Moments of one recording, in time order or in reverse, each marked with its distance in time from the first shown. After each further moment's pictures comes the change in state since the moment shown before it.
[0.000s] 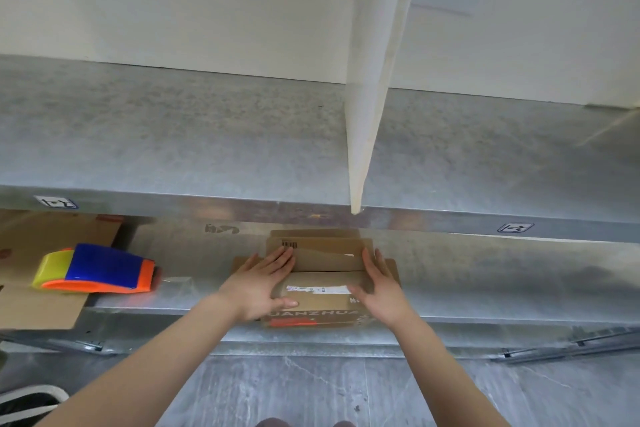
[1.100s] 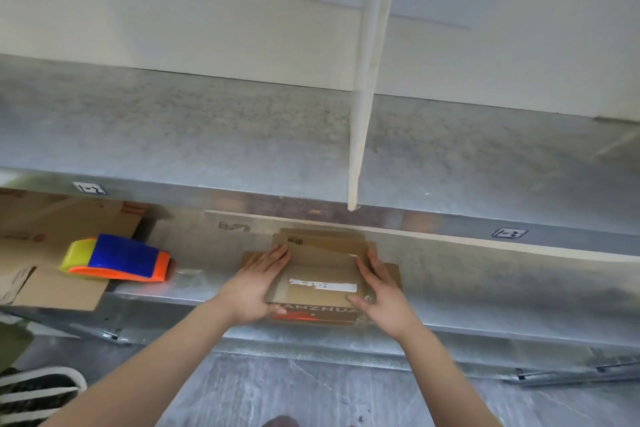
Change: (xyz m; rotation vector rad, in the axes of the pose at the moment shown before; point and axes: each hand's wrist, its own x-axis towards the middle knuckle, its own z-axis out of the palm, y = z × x) left_hand -0.017 -0.008 0.020 -0.178 0.234 -0.051; right_hand -0.005 0.009 0.002 -0.031 -0.031 -0.221
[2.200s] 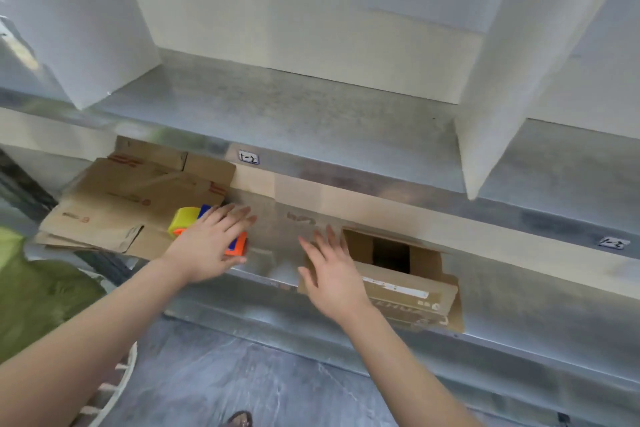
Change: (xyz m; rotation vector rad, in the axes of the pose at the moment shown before) left_hand -0.141 -0.132 -0.090 0.381 0.180 -0.135; right_hand 0.018 -0.204 0.093 -0.418 0.163 -0.431
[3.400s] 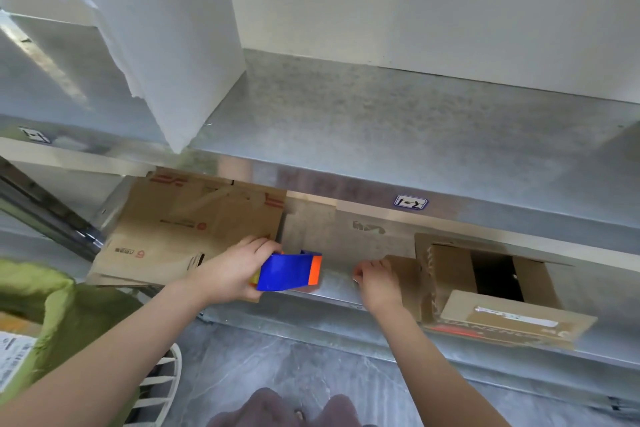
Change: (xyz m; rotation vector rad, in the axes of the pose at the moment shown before) left_hand -0.006 -0.131 0.044 -0.396 -0.064 0.196; right_hand 0.104 -0.021 0.129 -0.002 -0.253 0.495
